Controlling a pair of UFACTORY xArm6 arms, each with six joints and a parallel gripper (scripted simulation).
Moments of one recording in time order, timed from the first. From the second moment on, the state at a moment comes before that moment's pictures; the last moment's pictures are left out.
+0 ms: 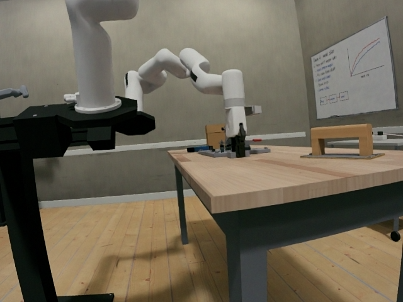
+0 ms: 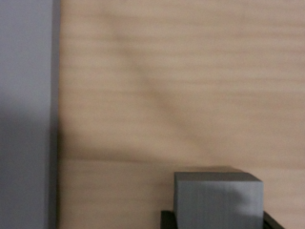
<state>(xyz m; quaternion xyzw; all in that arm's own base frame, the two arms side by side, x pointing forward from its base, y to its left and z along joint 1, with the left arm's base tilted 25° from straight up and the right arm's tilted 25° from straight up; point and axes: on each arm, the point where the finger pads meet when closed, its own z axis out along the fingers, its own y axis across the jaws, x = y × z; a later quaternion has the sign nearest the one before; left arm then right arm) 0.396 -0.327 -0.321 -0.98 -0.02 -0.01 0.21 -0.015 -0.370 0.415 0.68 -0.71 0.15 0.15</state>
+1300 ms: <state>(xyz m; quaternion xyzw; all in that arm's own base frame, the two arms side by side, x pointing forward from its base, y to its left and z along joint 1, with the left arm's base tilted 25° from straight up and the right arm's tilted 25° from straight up) 0.394 -0.366 -0.238 -0.98 -0.02 -0.01 0.21 -0.015 -0.370 0.415 0.68 -0.71 0.15 0.15</state>
